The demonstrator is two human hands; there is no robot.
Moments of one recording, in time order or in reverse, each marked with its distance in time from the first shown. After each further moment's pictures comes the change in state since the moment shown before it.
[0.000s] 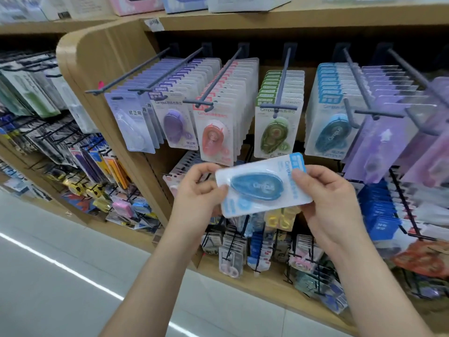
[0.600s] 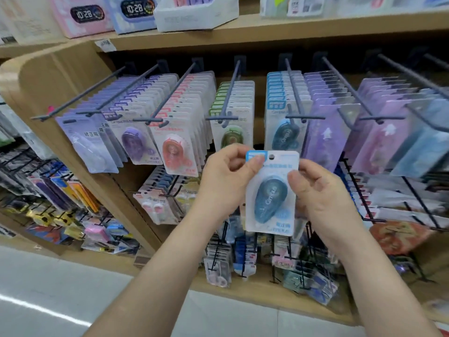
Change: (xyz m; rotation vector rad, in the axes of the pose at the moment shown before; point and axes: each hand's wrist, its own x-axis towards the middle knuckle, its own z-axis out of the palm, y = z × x) left_hand 0.025 0.020 0.096 0.155 -0.267 0.298; right_hand -0.012 -0.035 -0.045 -0.244 -0.116 -0.098
